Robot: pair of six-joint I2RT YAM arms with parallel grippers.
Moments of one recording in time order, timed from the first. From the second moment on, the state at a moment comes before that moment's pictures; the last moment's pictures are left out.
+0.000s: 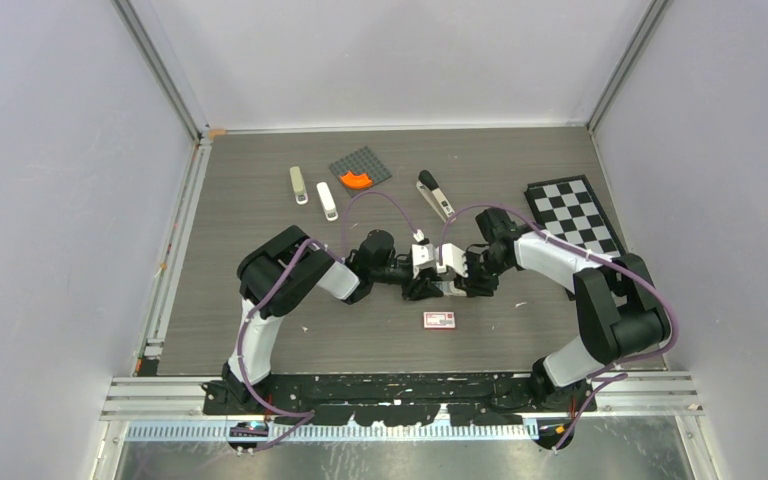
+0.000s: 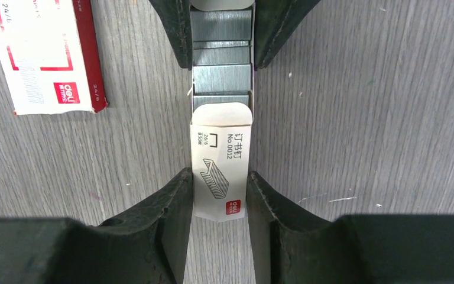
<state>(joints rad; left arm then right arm) -0.79 2.08 0.86 0.88 0.77 0.16 0.34 1.54 0.82 -0.61 -0.45 -1.18</state>
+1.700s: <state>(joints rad) -0.78 2.09 0.91 0.81 0.84 0.21 0.36 1.48 0.76 -0.51 -0.42 -1.11</state>
